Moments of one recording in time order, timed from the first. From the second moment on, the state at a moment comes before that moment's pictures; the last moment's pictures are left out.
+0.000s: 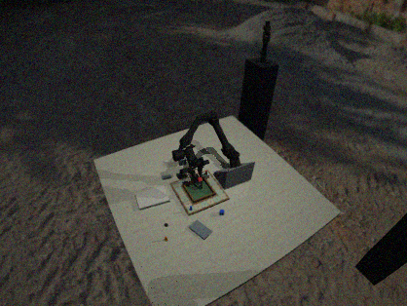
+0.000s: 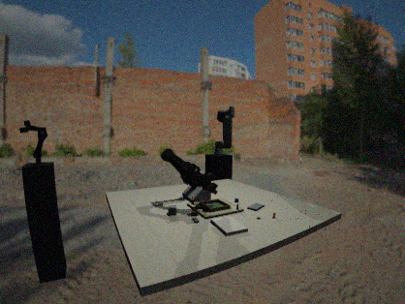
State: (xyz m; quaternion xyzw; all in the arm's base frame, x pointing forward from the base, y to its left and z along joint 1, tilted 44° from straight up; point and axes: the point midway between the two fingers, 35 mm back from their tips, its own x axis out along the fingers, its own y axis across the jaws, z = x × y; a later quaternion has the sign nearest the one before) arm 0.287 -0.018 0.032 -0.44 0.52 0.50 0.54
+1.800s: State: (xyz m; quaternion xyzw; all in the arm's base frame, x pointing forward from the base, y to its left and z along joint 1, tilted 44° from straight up) arm 0.290 0.046 -0.031 -0.49 0.74 0.09 0.45
